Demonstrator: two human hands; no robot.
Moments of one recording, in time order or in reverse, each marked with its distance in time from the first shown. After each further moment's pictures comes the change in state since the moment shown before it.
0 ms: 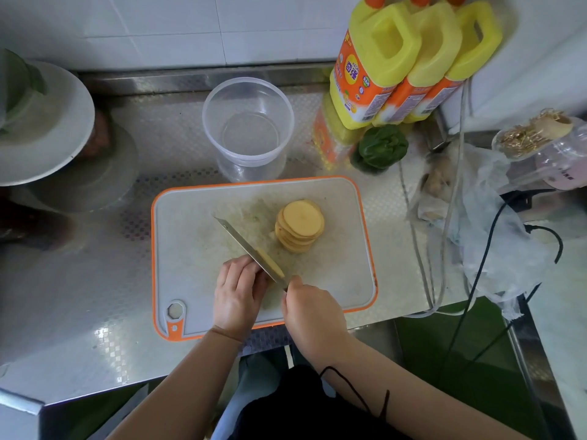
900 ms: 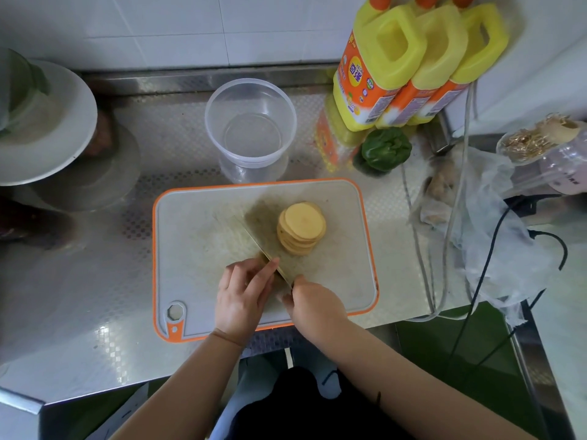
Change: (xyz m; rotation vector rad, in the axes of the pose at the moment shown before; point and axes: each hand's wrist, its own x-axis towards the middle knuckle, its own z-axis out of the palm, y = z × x) left_hand -0.001 0.001 0.001 0.100 -0.024 0.054; right_hand 0.023 0.017 0.006 0.100 -0.289 0.049
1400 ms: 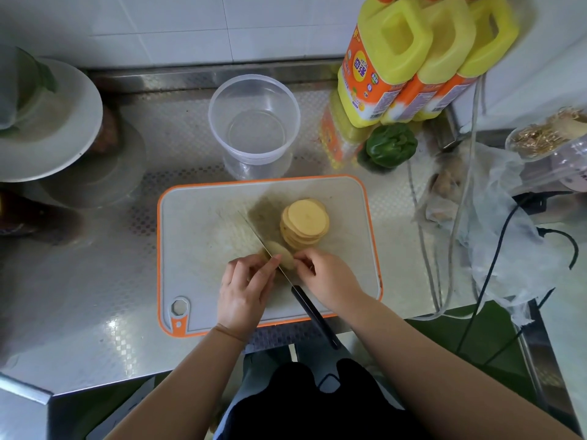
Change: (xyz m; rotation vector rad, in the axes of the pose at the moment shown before) left_hand 0.003 0.002 -0.002 0.008 -0.008 0.013; right_hand 0.027 0.030 -0.017 0.321 0.227 -0.154
